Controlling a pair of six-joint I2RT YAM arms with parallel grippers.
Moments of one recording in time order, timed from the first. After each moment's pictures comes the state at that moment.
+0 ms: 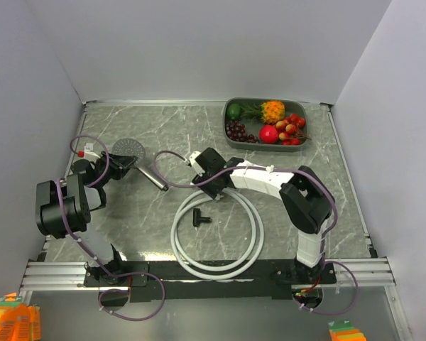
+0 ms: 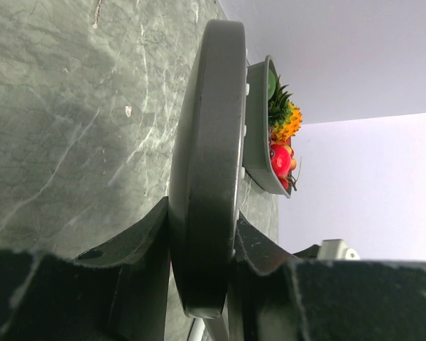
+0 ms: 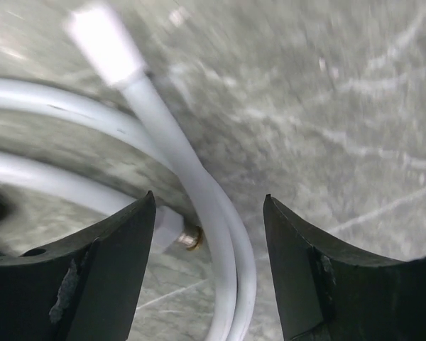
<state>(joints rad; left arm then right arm) 0.33 1.70 0.49 0.97 0.76 -1.05 0.83 1.87 1.27 -0.46 0.18 -0.17</state>
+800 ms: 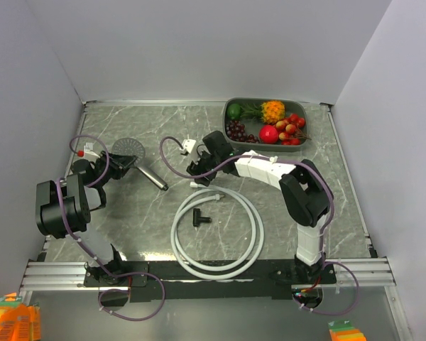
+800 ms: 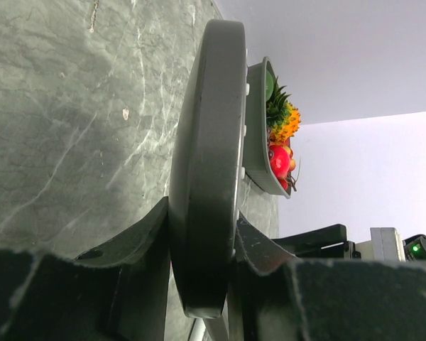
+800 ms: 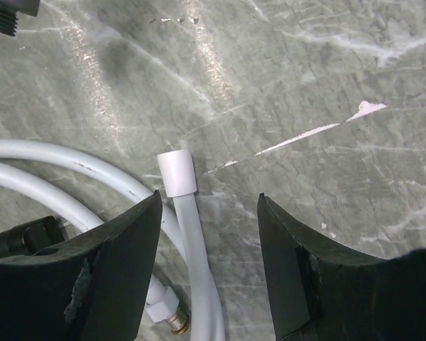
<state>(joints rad) 0.33 1.70 0.49 0.98 0.76 -1.05 0.71 1.92 1.35 -0.26 -0.32 -0.39</state>
